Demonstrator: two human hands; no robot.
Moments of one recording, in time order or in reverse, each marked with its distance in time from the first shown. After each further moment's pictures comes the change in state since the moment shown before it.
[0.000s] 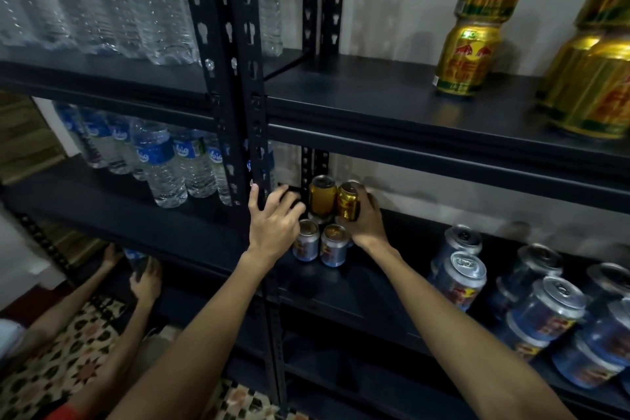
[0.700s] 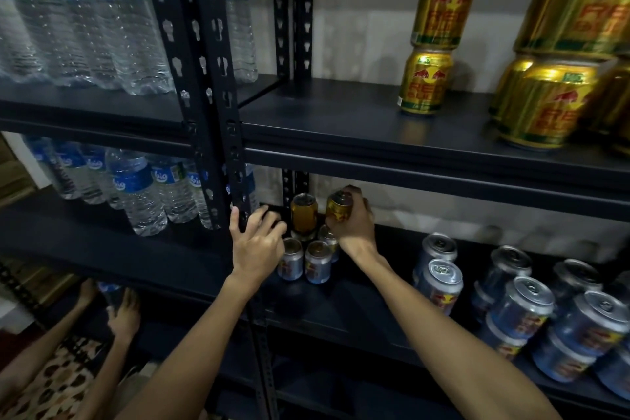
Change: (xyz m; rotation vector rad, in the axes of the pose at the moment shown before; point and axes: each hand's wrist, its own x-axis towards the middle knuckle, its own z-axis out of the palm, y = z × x) left_hand 0.001 0.004 -0.001 -0.007 -0.001 -0.056; right_hand -0.006 -0.021 -0.018 0.078 0.263 -0.084
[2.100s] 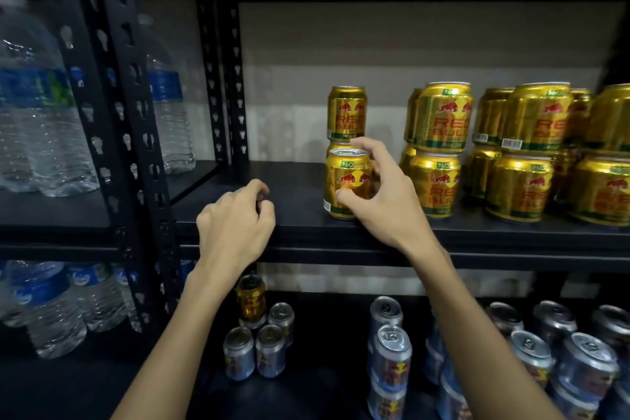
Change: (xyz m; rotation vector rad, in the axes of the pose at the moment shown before) left_hand 0.223 0.059 -0.117 -0.414 -0.370 -0.330; right_hand -0.002 -0.191 -0.210 -0.041 0.081 -0.324
